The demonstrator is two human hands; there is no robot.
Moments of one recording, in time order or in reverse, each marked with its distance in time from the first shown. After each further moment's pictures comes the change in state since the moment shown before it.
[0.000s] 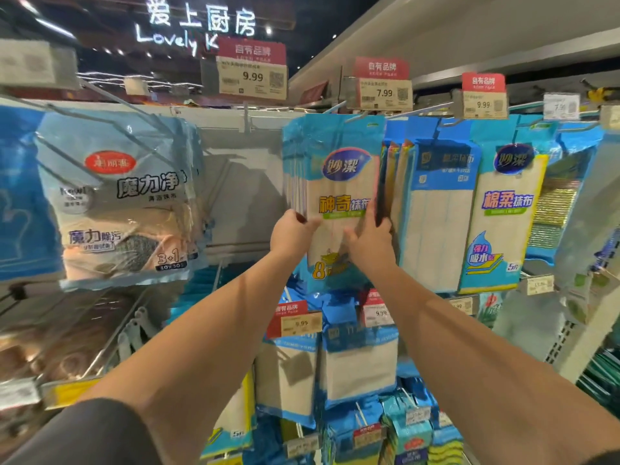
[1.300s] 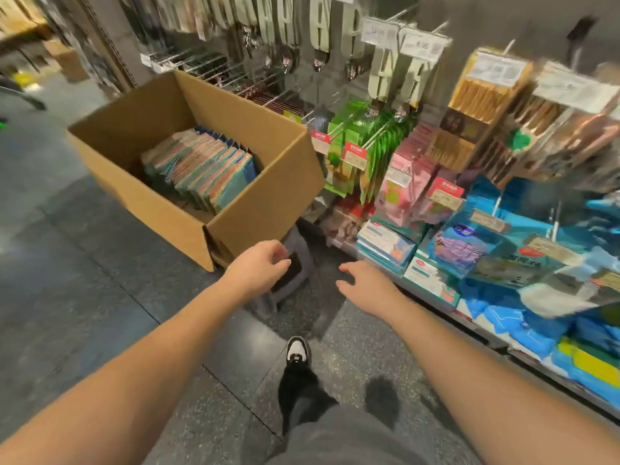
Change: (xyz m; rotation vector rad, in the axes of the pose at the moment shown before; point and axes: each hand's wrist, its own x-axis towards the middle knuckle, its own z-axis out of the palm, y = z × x) left_hand -0.651 -0.555 -0.756 0.531 -0.054 -0.831; right_hand -0.855 -0.405 0.424 -0.205 -1.389 -0.637
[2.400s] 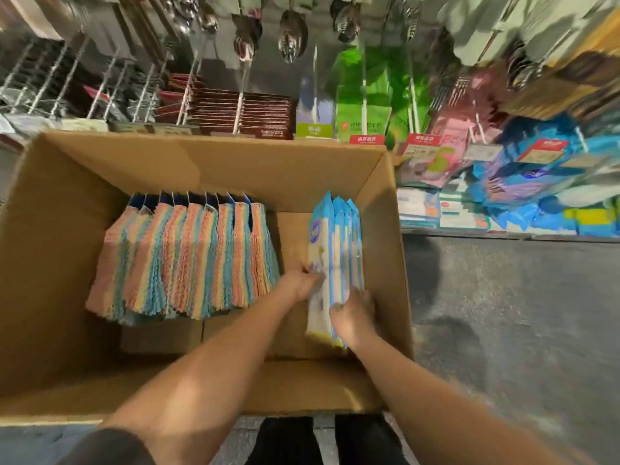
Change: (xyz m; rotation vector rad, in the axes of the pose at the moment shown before) left_hand 0.433 -0.247 -0.106 -0.215 -0.741 -0.118; right_hand 0.411 -0.284 0.125 0.665 0.206 1.003
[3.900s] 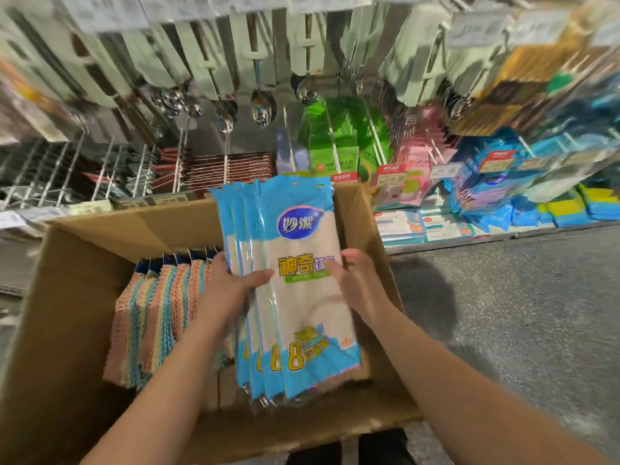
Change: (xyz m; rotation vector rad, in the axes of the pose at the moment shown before) left_hand -0.066 0.012 -0.125 -0.506 0.217 0.328; right_hand -0.018 -0.075 -0.075 0.557 0.194 -0.330
